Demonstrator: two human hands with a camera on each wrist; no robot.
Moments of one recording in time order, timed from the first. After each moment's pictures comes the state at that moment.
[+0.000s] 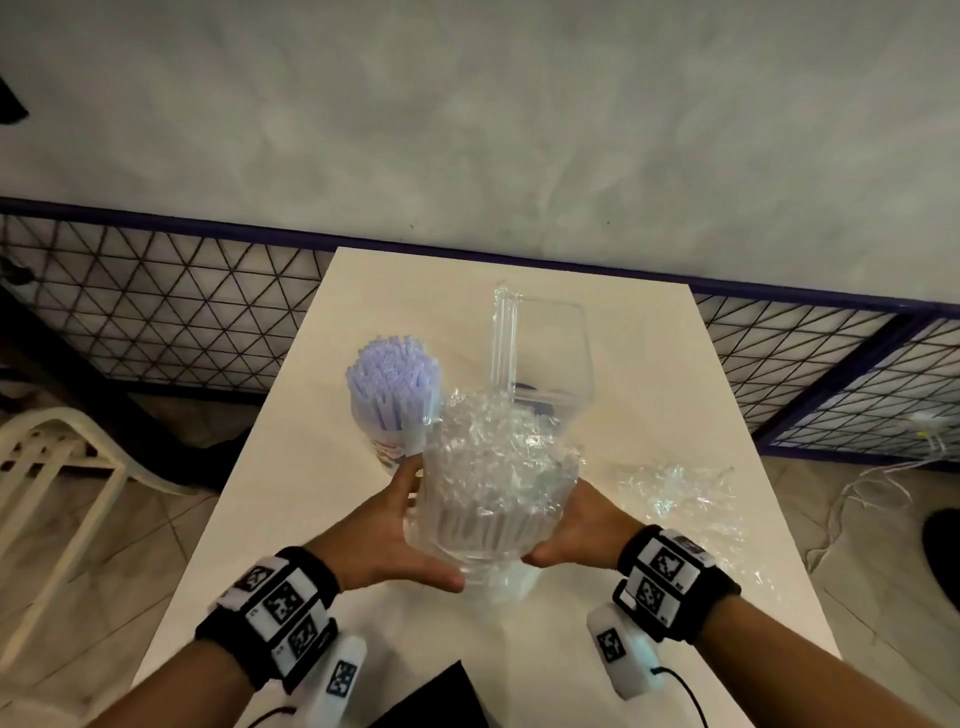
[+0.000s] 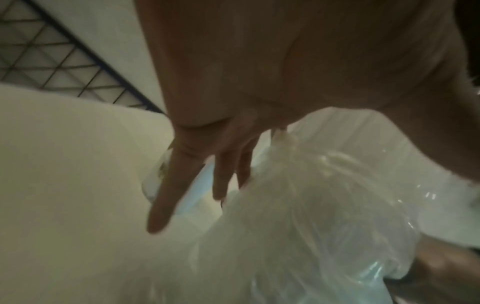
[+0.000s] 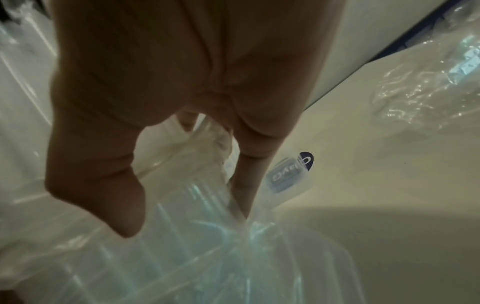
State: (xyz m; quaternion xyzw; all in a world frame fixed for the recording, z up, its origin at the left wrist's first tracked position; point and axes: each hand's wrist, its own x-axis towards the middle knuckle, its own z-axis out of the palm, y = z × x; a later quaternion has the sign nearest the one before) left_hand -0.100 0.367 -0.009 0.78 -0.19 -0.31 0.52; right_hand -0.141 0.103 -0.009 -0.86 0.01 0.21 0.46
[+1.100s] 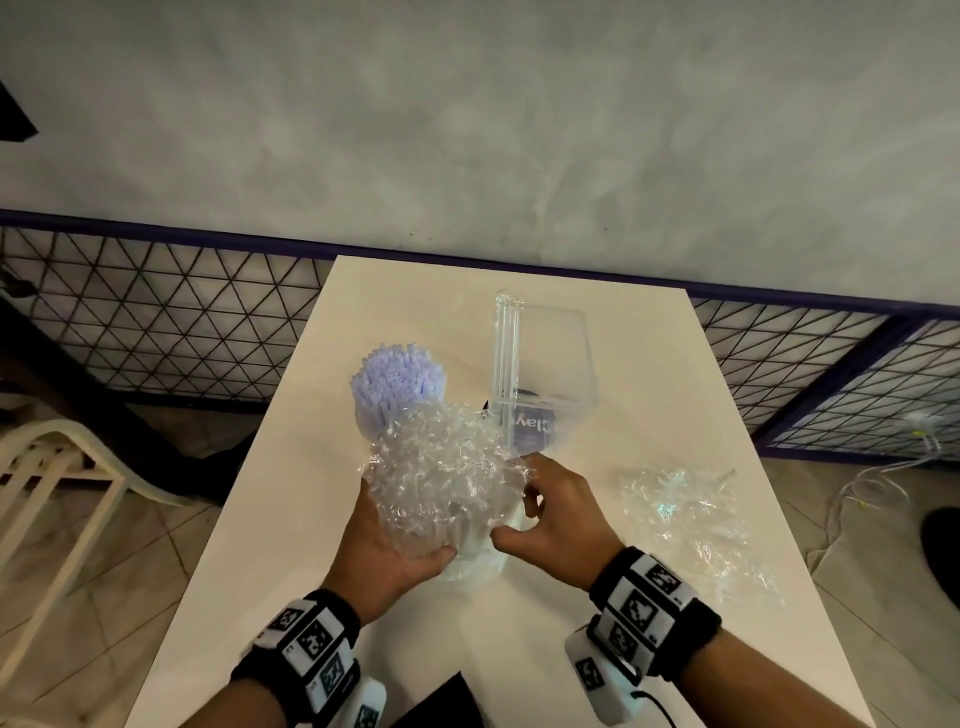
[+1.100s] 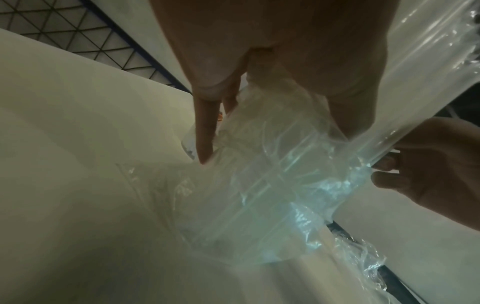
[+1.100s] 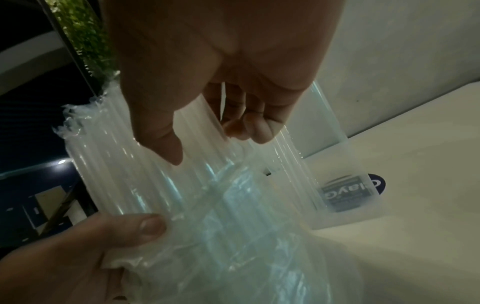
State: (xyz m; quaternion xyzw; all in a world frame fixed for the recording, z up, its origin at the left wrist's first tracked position) left_hand -0.111 0.371 -0.058 0.79 -0.06 -0.13 0.59; right_hand -0.147 0.151 0.017 -0.92 -0.02 -0.03 0.40
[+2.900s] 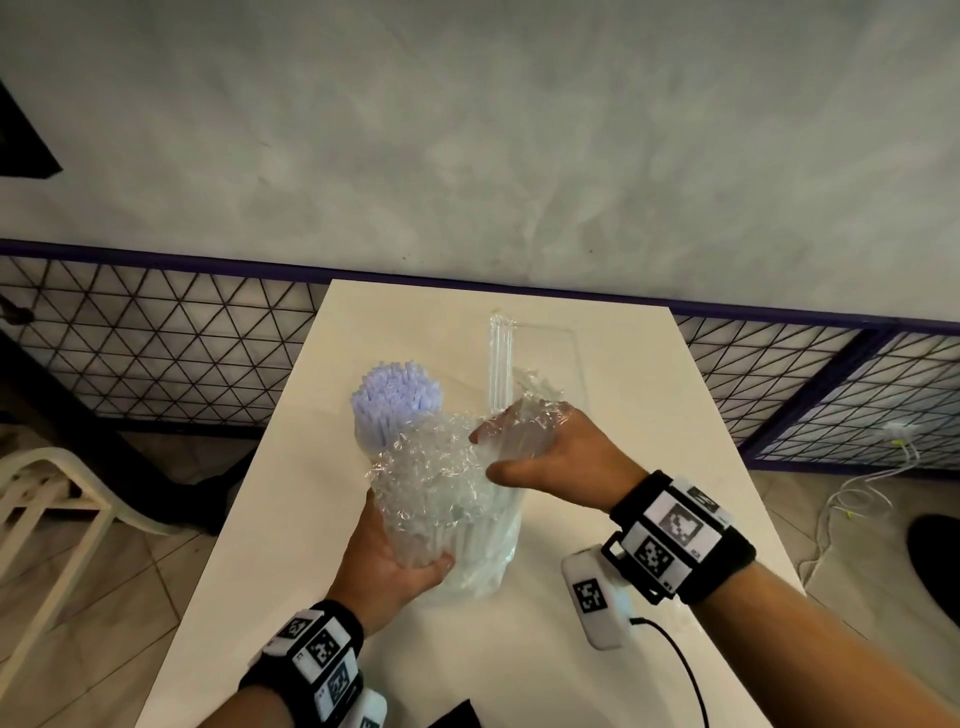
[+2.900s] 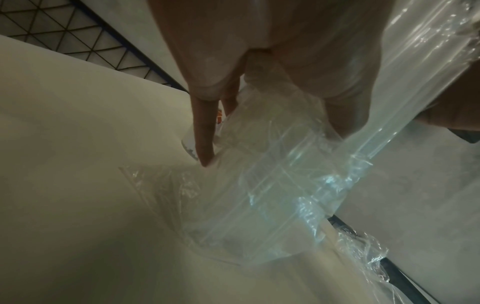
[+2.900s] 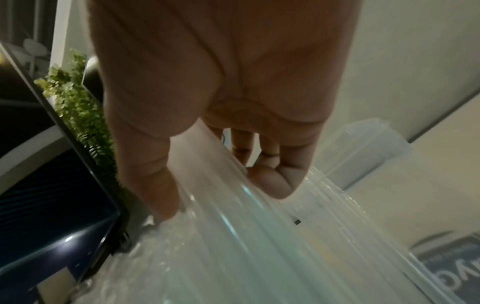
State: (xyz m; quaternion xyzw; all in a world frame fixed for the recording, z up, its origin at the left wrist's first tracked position) left_hand -0.109 0.371 -0.060 0.79 -0.11 -0.09 0.60; right_hand -0.109 0.143 0.099 -0.86 -0.02 0.07 0.51
